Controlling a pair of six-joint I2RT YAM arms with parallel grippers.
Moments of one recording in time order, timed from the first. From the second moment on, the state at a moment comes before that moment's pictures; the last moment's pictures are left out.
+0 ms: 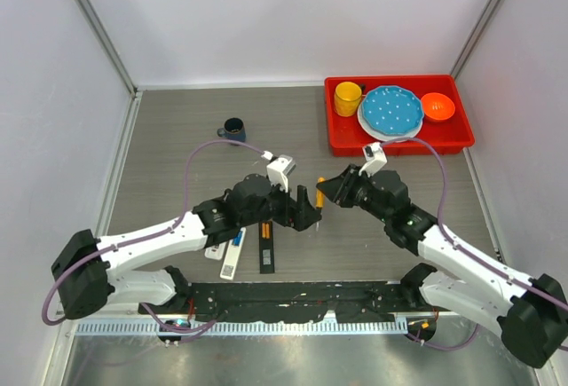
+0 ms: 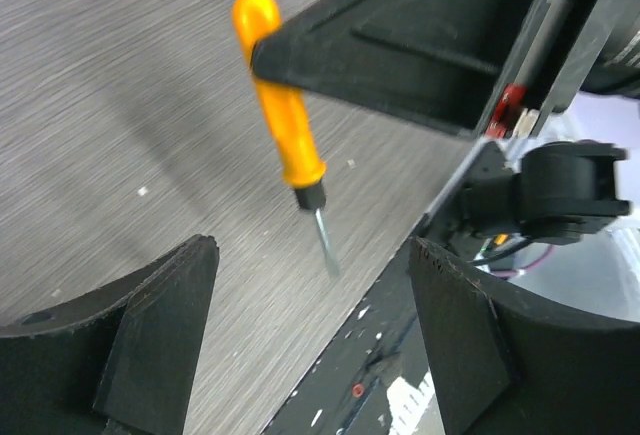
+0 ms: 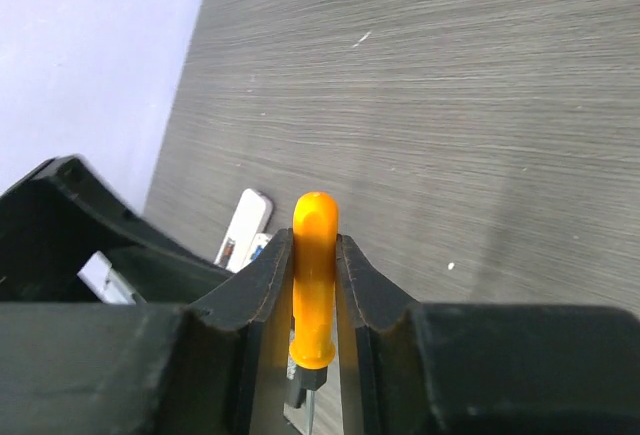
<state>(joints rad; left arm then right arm) -1.00 1.18 0.76 -0.01 0.02 -0.60 0.64 0.93 0.53 0.10 -0.05 0.78</state>
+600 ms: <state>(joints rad) -0.89 1.42 0.74 0.45 0.41 -0.76 0.63 0.76 0.47 0.17 -0.11 0.81</state>
